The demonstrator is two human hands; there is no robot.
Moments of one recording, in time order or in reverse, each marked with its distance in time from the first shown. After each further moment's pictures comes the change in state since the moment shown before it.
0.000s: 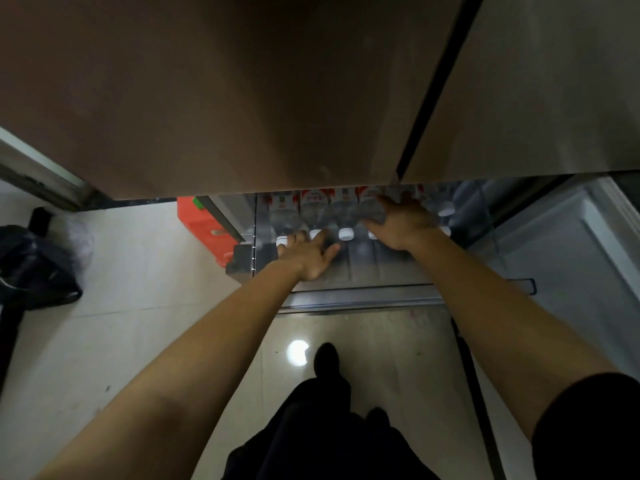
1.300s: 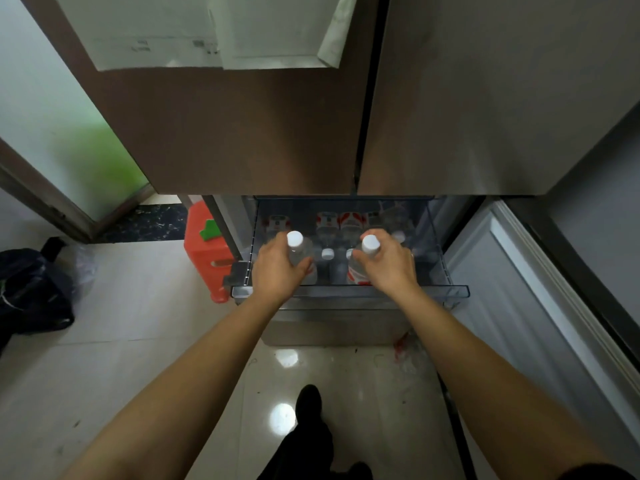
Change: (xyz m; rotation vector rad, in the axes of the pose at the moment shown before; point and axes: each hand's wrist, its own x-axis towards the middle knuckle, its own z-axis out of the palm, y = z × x) left_hand -0.102 0.014 0.015 -0.438 0.835 0.044; right_hand -0.138 -0.005 -0.024 0.565 0.307 0.033
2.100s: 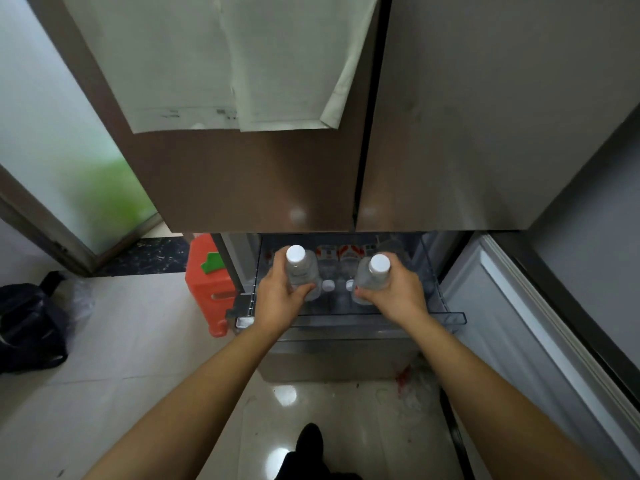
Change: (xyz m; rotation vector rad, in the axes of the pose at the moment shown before) left_hand -0.005 0.009 -0.019 -0.319 0.063 0.085; right_hand -0.007 0.001 -0.019 0.025 0.040 -0.008
